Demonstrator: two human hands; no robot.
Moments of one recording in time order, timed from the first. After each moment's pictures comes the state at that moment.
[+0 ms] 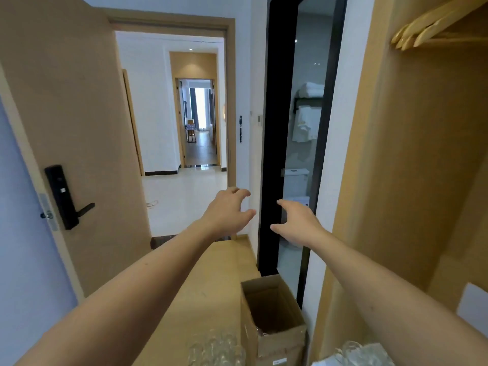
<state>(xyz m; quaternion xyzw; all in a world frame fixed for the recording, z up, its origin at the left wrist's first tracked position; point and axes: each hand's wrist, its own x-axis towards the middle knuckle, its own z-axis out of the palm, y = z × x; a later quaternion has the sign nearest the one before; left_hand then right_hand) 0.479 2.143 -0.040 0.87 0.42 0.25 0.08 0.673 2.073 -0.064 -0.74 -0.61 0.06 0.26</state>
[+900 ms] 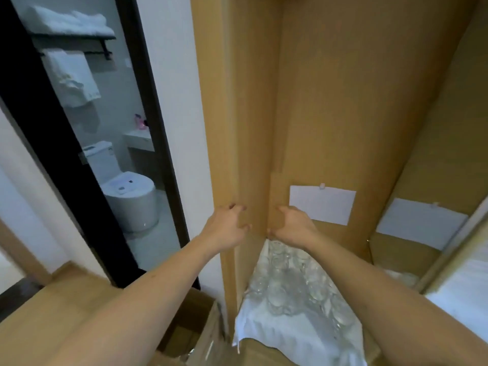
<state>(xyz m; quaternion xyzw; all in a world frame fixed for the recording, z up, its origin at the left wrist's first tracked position) 0.744 2.212 -0.164 0.98 0.01 0.04 0.21 0.793 2.014 -0.161 -0.96 -0.15 0.07 0.24</state>
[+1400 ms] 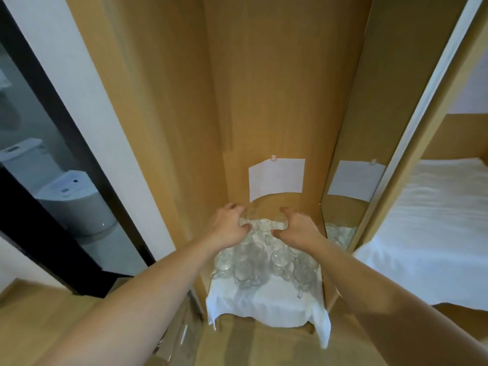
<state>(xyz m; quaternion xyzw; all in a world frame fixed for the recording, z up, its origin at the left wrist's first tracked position) 0.779 2.086 -0.224 0.97 -0.05 -0.05 0.22 0.782 1.873 -0.232 -0.96 -0.03 0.10 0.27</state>
